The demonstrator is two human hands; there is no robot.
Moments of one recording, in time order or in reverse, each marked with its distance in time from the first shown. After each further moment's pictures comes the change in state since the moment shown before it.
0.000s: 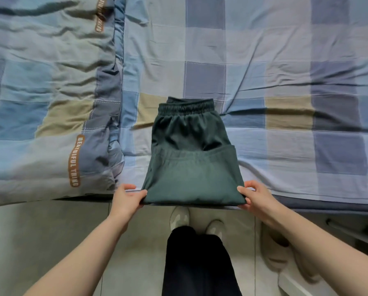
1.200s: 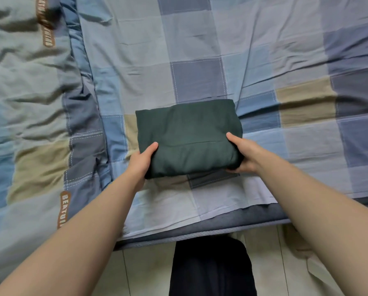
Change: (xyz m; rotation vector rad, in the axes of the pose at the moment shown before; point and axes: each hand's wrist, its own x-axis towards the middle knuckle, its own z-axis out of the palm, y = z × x) left_hand 0.153 0.151 0.071 -0.057 -0.360 -0.026; right_hand 0.124 -0.135 0.082 0.254 0.035 0.239
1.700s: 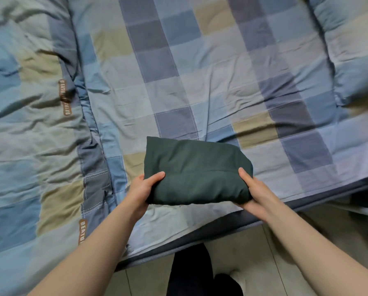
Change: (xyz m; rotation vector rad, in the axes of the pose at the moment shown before) left_hand -0.145 0.066 0.024 -0.007 -0.220 0.125; right_hand -0.157 0.034 -0.064 0.419 -0.079 -0.237
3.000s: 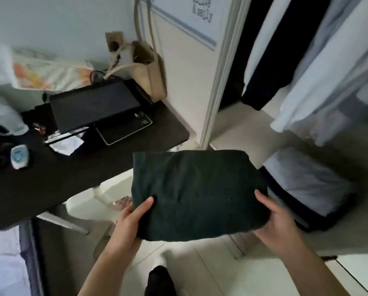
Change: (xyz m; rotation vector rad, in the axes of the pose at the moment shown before) left_hand -0.698 -0.364 0.430 1.152 -1.409 -0.171; right_hand -0.732 0.441 -0.451 1.447 0.653 -1.227
